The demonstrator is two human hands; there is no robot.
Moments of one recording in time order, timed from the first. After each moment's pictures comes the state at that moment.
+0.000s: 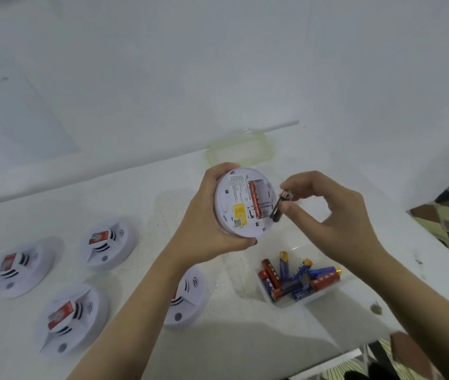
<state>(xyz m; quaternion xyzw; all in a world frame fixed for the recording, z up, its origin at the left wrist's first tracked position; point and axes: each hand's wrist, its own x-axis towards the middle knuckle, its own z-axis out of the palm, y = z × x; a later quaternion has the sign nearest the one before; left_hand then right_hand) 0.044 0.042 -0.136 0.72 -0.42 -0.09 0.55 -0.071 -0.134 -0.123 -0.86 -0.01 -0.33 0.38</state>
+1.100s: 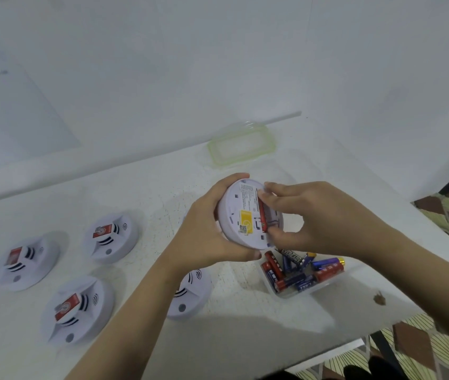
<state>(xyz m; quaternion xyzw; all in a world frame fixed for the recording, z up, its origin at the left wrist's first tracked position) 0.032 0.055 -0.137 0.73 -0.40 -0.14 0.53 -0.064 -0.132 -0.109 -0.98 -0.11 -0.10 0.14</state>
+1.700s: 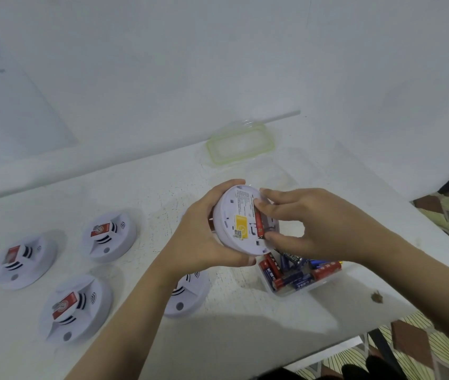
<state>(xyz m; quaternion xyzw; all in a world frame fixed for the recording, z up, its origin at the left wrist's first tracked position) 0.027 0.061 -0.140 0.74 -0.38 -0.17 0.53 -0.068 -0.135 -0.115 -0.98 -0.12 -0.09 0.16</state>
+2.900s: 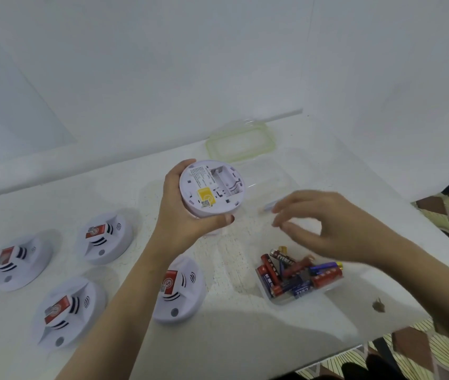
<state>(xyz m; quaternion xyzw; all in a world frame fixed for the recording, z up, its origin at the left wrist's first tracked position) 0.059 0.058 -0.154 0.72 -0.29 -0.07 0.63 -0.066 -0.162 -0.130 -0.95 -0.13 -0.09 0.28</state>
